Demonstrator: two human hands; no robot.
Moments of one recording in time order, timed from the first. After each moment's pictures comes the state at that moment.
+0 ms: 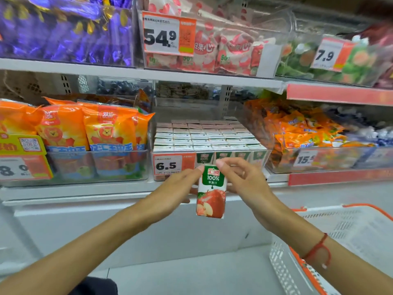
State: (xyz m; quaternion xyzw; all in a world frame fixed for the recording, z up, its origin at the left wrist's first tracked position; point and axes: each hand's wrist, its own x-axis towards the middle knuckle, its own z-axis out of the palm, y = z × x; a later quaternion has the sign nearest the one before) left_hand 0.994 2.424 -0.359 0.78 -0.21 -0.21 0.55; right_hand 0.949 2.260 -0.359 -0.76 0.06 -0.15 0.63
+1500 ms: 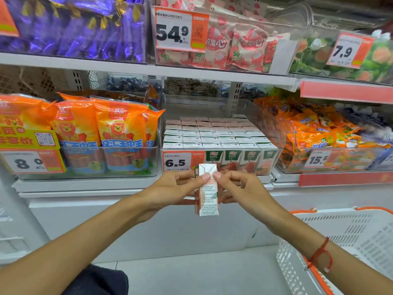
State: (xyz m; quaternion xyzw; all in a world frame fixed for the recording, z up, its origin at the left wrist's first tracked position) left_hand 1.012 2.446 -0.375 0.72 -0.20 -0.25 0.61; right_hand 0.944 2.269 -0.366 -0.81 0.01 -0.04 0.59
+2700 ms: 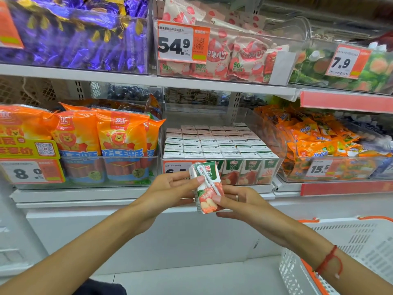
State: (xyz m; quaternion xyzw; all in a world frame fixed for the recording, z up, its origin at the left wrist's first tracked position) left_hand 1.014 2.450 -0.369 0.68 -0.17 -0.21 0.68; right_hand 0.945 2.261 -0.365 -0.78 0.00 0.09 0.62
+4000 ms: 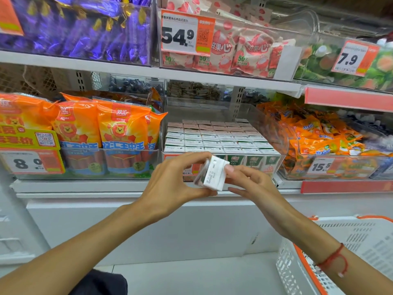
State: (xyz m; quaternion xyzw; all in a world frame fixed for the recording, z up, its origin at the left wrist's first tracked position) left_hand 1.013 2.448 -0.365 0.80 -0.36 0.15 0.45; right_hand 0.946 2.256 -0.354 -0.79 -0.01 -0.06 0.61
